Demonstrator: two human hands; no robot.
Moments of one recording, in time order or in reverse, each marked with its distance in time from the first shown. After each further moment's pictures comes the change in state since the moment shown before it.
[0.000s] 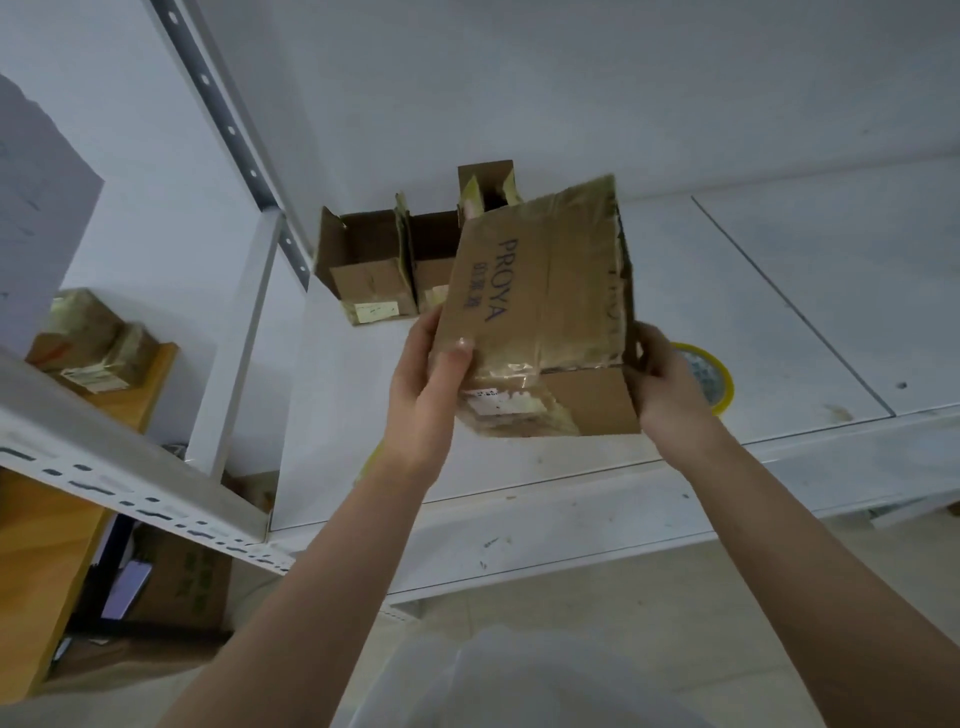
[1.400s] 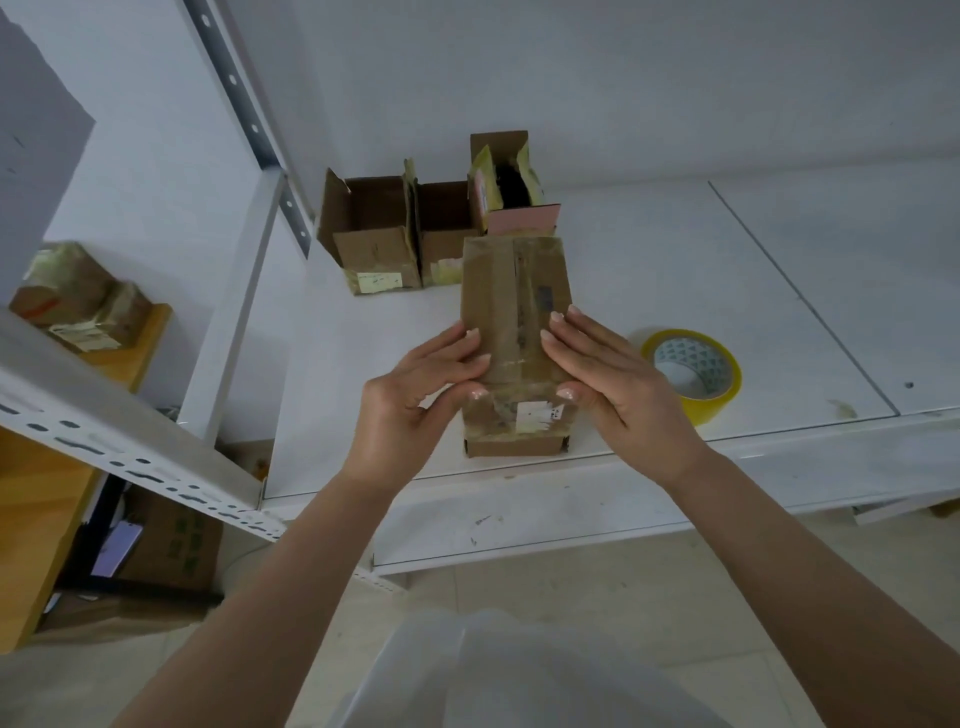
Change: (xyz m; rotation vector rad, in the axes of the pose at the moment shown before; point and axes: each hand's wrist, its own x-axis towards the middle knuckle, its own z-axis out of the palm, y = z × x) left_hand -0.005 -0.042 -0.039 0.494 -0.138 0.623; right_hand -0.012 0.018 0.010 -0.539 -0.237 -0.868
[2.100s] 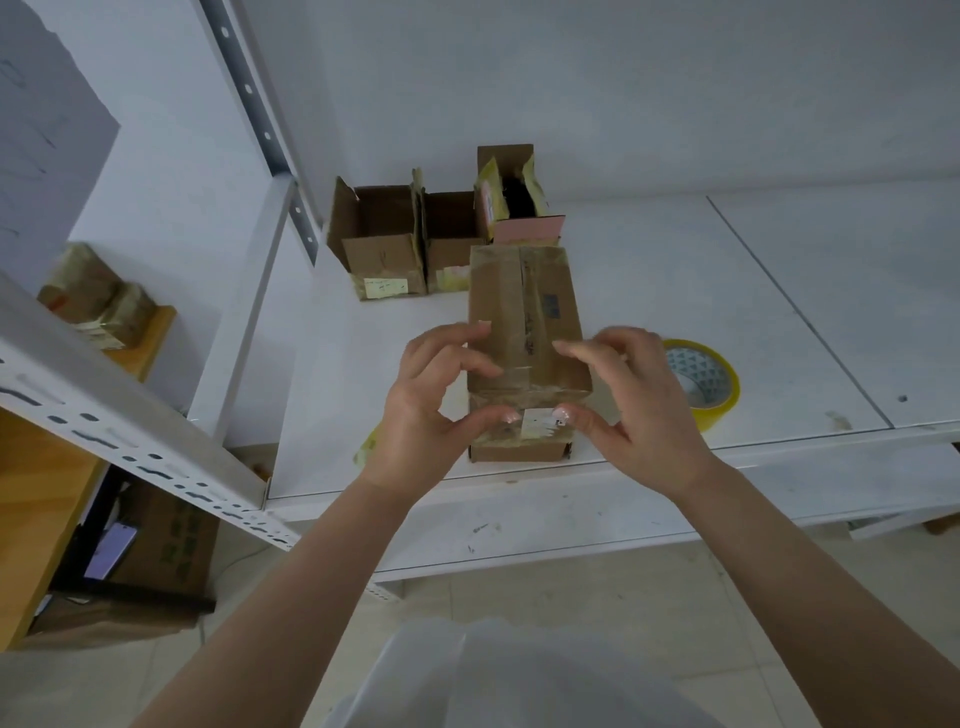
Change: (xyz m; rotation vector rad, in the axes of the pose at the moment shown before) left_hand 0.005 0.013 0.002 0.103 -0.003 0.020; right_hand -0.003 -0.008 -0.009 -0.227 -0.003 0.112
